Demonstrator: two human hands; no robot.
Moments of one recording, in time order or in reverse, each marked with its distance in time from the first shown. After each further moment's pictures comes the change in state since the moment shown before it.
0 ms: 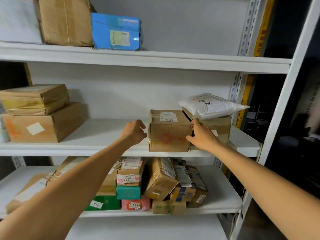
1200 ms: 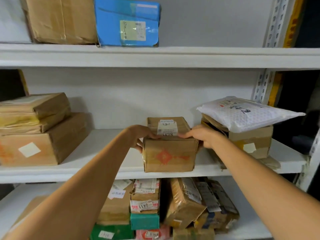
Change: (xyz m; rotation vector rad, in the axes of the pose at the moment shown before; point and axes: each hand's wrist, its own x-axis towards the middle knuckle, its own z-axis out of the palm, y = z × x) left_hand 0.098 -0.040 -0.033 -0.503 -0.453 -0.405; right_hand 0.128 -0.056 0.053 0.778 -0.316 0.444
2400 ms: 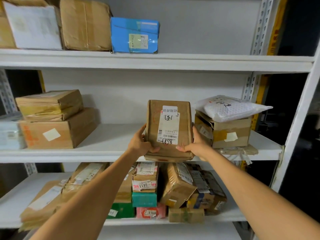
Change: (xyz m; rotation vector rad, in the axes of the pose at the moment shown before) left_hand -0.072 -0.073 0.047 -0.223 0.168 0.374; right_hand -0.093 0.064 0.022 -0.034 0.083 -0.304
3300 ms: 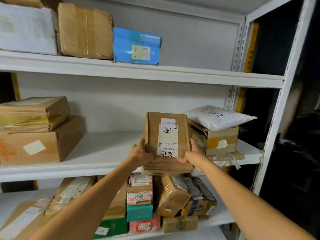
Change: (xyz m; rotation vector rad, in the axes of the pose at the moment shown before) left_hand 0.023 -0.010 -0.014 0.345 -0.118 0.032; right_hand -0.019 -0.020 0.022 -0.003 0.191 0.216
